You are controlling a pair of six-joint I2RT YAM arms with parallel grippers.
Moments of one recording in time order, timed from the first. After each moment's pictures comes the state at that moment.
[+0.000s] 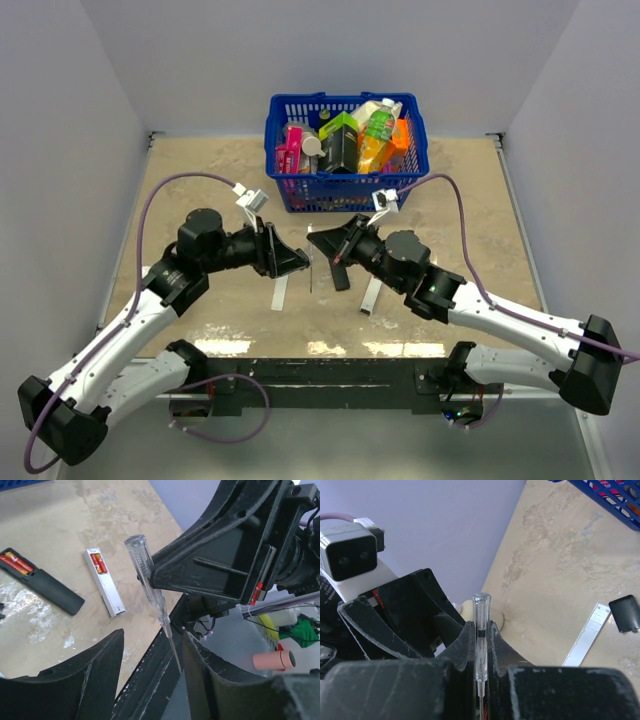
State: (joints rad) left arm -0.56 0.87 0.81 -0.22 0.57 -0.59; right arm 0.98 1.07 0.78 0.24 0.18 0.93
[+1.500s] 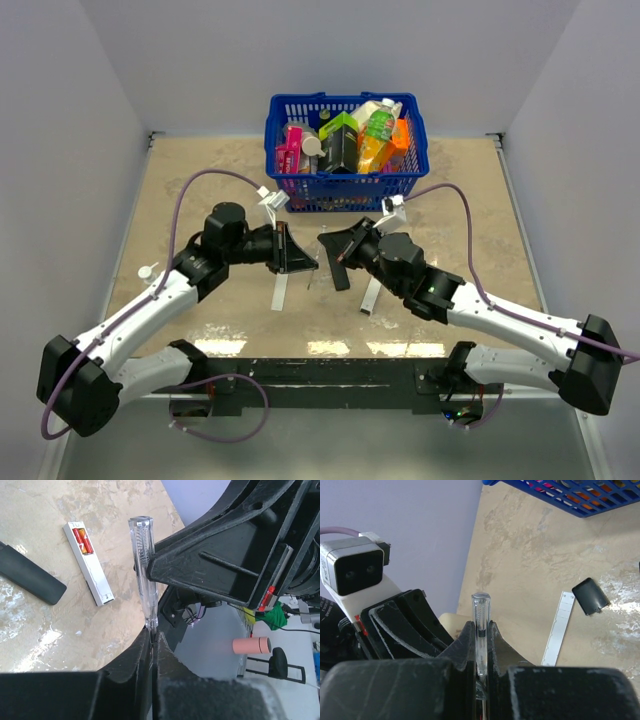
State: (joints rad) left arm -0.56 1.06 0.77 -0.08 0.69 -0.66; right arm 0.97 1.07 0.76 0.13 0.33 1.06
